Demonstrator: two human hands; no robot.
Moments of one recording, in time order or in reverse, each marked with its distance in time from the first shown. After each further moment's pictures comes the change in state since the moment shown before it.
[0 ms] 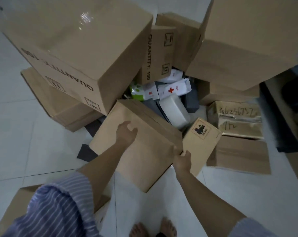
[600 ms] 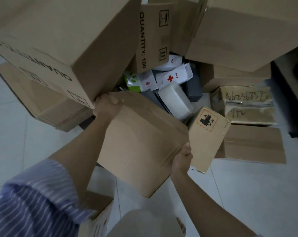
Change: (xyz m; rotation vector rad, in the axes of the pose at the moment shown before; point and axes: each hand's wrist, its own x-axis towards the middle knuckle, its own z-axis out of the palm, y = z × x) left_hand 0.095 0.012 -0.030 0.298 0.247 0.072; right_hand 0.021 0.029 0.044 0.456 0.192 0.164
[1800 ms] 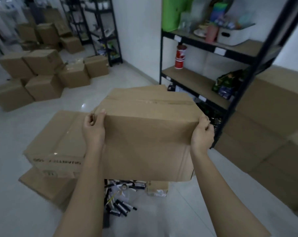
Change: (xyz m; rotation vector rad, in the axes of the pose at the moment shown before) left_hand -0.333 0.240 -0.360 -1.103 -0.072 0.368; right_hand -0.325 -0.301 -0.328 0.390 0.305 -0.550
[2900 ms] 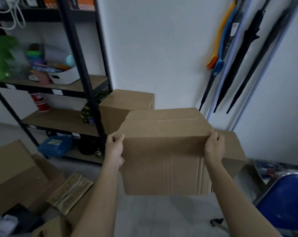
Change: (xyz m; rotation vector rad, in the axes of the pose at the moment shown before) left_hand -0.421 0.000 0.487 0.186 -0.864 -0.428; right_hand 0.251 -0.057 -0.569 0.051 0.689 -0.030
